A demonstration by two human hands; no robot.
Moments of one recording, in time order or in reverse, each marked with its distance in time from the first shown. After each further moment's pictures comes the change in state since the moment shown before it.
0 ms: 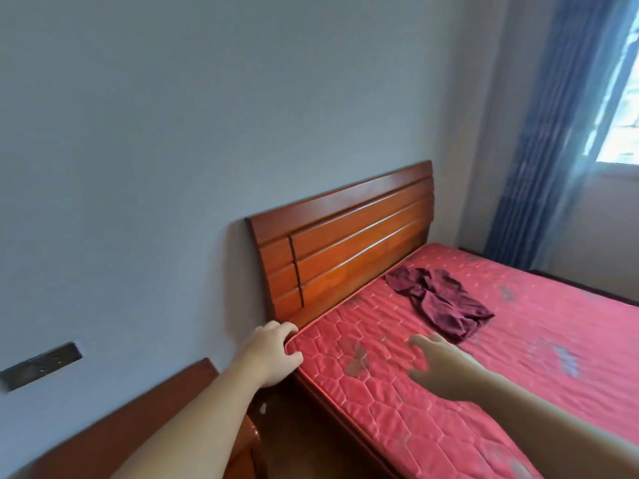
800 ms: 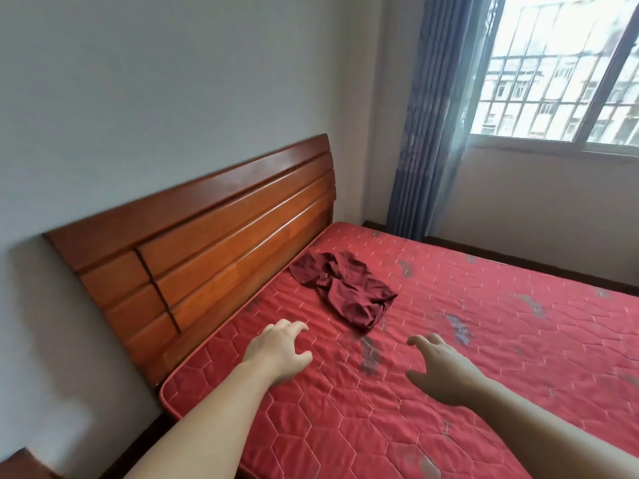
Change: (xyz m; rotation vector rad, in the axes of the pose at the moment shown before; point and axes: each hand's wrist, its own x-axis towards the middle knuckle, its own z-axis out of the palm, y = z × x) left_hand 0.237 0.217 0.137 0.032 -0.223 0.305; right_hand 0.083 0.239 -0.024 0.057 0.031 0.360
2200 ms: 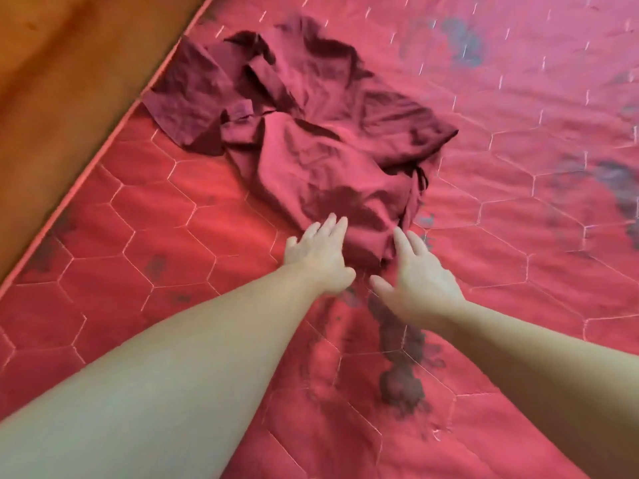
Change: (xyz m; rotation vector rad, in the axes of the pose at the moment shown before) left_hand 0.615 -0.051 0.450 0.246 -0.460 0.107; right_hand 0.589 0.164 0.362 0.241 -0.136 0.305
